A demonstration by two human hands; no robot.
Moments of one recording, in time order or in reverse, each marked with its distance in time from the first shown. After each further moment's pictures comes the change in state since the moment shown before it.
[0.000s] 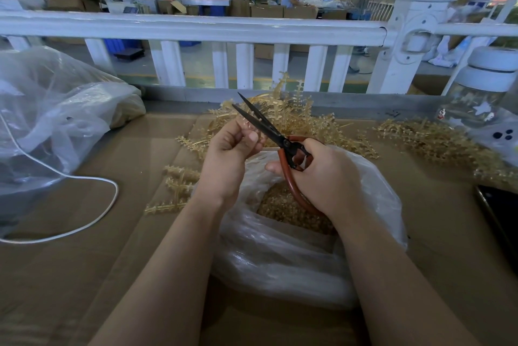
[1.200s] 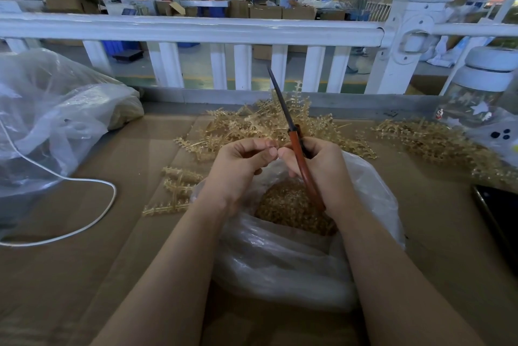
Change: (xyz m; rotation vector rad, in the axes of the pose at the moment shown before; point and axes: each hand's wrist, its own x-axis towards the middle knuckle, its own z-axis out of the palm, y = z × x) left_hand -0.006 0.002 0.004 0.179 -0.044 -0.227; right_hand 0.010 -0.003 0.004 0.690 -0.095 0.286
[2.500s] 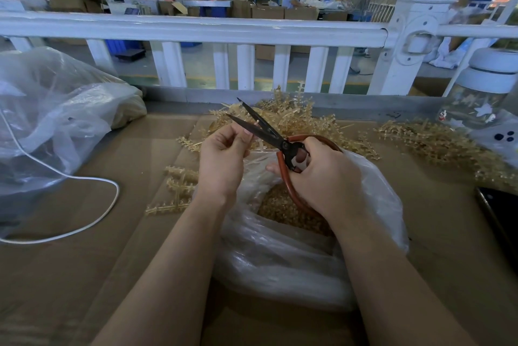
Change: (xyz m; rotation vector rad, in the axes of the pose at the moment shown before) left_hand 0.000 0.006 -0.004 -0.075 0.272 0.168; right_hand -0.009 0.004 -0.003 -0.837 0.142 -0.318
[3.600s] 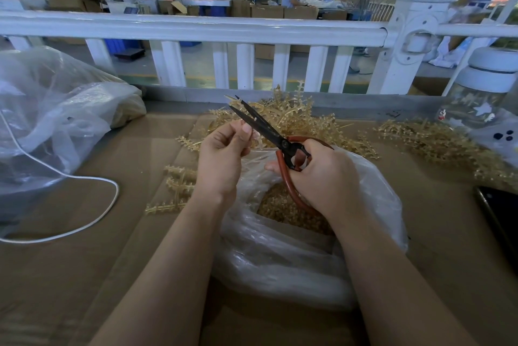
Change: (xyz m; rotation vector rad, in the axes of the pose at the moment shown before) left_hand 0.002 -0.002 -0.002 -0.081 -0.045 -0.006; right_hand 0.002 0.001 0.003 0.111 0.005 0.015
